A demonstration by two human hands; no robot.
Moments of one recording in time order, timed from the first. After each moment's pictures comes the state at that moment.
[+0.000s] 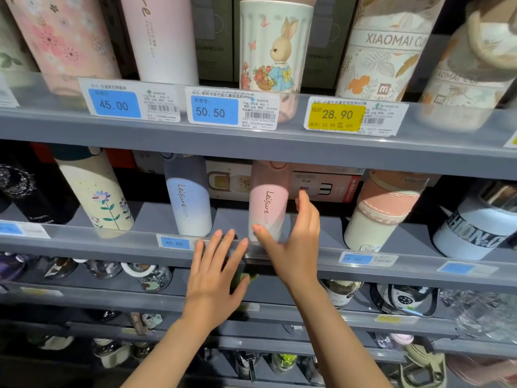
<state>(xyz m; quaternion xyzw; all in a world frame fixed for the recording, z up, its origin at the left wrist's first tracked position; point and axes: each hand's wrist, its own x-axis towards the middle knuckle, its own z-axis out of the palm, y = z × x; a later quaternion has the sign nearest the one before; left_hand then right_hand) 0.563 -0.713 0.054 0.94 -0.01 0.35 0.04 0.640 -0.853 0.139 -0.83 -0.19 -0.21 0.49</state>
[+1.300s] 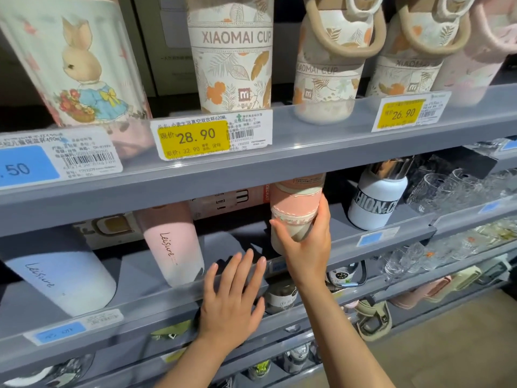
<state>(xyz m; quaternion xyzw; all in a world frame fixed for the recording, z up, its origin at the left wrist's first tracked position) 0.643 -0.818 0.042 0.90 -0.16 0.39 -0.11 0.694 -0.966 0.134 -0.80 0.05 -0.33 0.50</state>
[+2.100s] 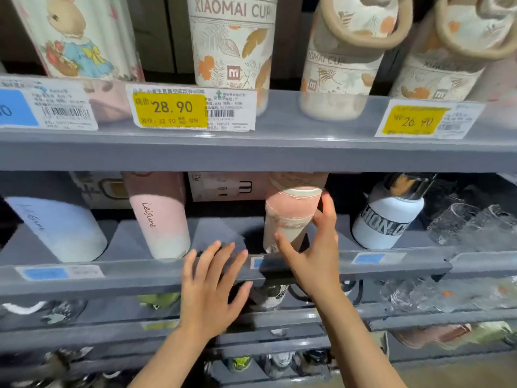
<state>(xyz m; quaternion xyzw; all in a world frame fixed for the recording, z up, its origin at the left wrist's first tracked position) 0.636 -0.849 0.057 0.91 -0.07 0.42 0.02 0.702 -1.024 0.138 -0.83 -0.15 -0.22 0.48</state>
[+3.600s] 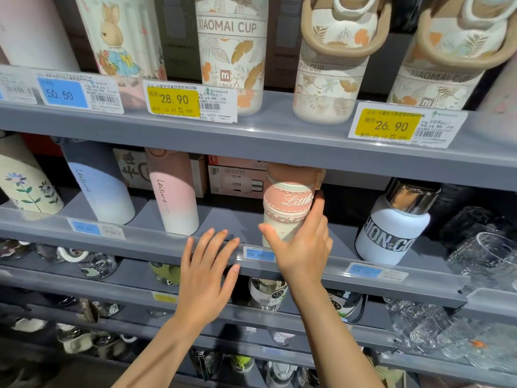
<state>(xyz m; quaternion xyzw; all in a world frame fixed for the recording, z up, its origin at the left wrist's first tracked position) 0.614 -0.880 0.065 0.94 0.06 0.33 0.10 0.706 -1.027 0.137 -0.89 -0.11 -0.18 0.41</state>
